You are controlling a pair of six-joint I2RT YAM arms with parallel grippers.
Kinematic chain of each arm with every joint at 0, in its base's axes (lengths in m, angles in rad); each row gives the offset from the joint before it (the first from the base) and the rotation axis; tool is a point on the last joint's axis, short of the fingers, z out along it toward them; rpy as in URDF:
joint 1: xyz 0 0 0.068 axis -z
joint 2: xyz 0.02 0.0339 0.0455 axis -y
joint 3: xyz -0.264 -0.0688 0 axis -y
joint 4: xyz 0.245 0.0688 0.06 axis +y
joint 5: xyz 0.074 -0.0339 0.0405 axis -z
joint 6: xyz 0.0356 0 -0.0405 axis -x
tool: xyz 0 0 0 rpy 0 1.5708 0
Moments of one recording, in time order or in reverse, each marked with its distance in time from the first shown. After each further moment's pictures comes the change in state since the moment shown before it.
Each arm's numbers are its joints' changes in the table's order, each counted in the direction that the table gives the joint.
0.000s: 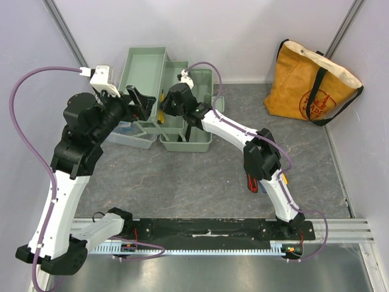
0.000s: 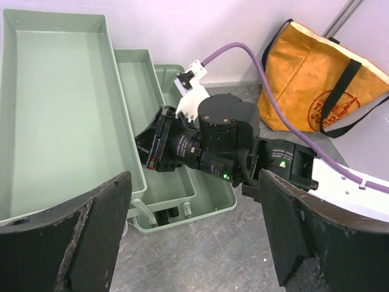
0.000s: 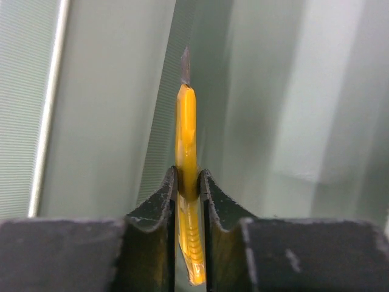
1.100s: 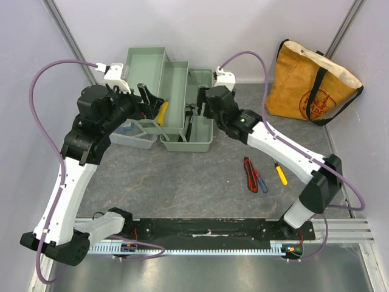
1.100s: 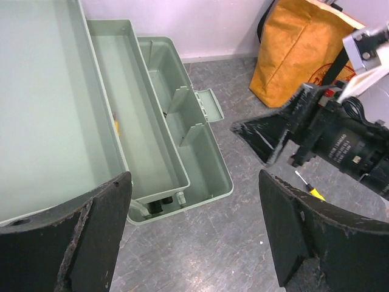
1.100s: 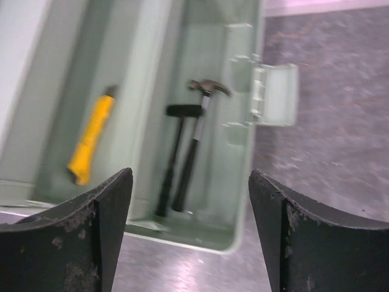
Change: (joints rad) left arm 0.000 -0.076 0.000 0.012 0.067 0.000; right arm -0.005 0.615 -0.462 0.166 0.362 0.328
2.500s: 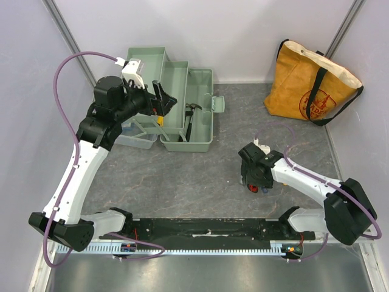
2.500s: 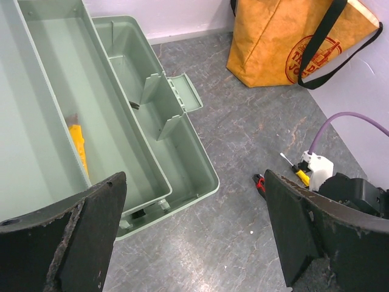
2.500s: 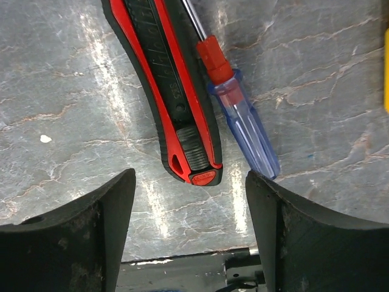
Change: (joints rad) left arm 0.000 -0.133 0.000 -0.066 0.151 -0.010; right arm 0.158 0.391 -0.867 0.457 -0.259 -0.245
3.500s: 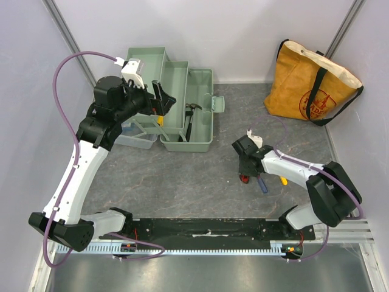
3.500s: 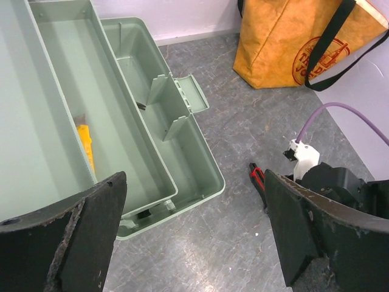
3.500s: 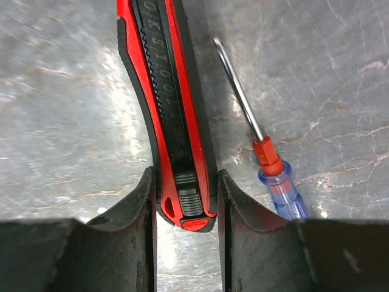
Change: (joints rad) left arm 0.000 -0.001 0.000 0.000 -0.019 -0.009; right arm 0.026 -0.177 0.021 -0.257 0.035 0.025
